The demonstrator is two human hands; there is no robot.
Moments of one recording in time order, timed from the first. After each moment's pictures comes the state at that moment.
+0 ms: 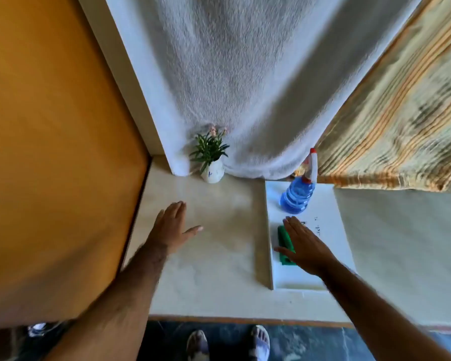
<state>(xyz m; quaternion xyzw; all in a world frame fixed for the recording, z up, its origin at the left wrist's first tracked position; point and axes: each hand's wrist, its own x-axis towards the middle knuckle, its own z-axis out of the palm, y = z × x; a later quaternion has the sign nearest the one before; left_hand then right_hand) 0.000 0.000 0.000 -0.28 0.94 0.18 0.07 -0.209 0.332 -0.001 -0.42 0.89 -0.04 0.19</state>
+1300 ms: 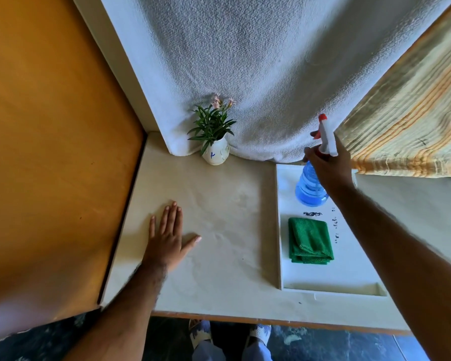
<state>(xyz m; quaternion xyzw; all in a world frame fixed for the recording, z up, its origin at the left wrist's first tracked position) 0.039 0.020 -0.094 -0.30 0.94 0.10 0.12 -0.316 0.234 0.049 -0.19 0.81 -0.55 0.06</state>
